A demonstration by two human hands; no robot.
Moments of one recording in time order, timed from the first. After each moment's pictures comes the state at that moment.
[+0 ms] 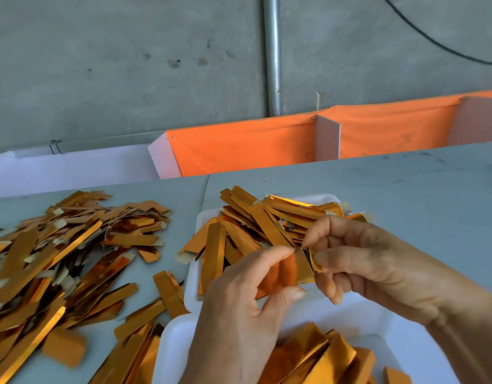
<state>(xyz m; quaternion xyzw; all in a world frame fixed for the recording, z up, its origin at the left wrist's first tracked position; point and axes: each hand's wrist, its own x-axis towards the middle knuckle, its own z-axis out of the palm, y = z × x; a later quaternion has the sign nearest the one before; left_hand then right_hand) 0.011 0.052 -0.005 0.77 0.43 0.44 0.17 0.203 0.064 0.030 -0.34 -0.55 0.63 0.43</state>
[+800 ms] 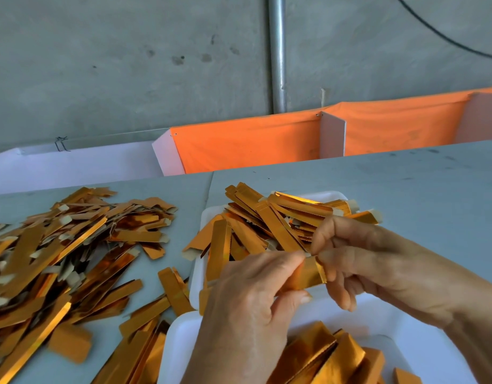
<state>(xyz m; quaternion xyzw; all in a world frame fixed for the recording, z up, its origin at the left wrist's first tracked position) 0.007 0.051 -0.002 0.82 0.42 0.38 0.09 0.203 0.065 0.027 -0.36 -0.62 0.57 0.40</state>
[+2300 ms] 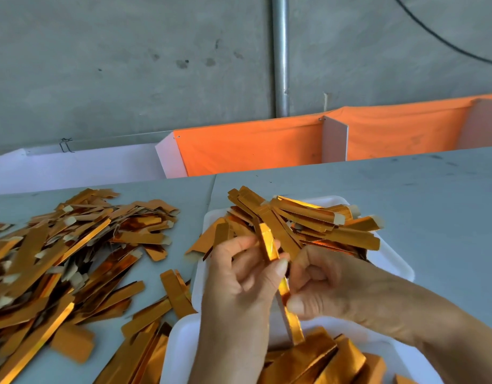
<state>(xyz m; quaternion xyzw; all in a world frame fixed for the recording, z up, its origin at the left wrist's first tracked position) 0.018 0.056 -0.004 0.53 0.41 0.58 0.47 0.183 0.070 0.011 -0.43 -0.67 0.54 0.30</state>
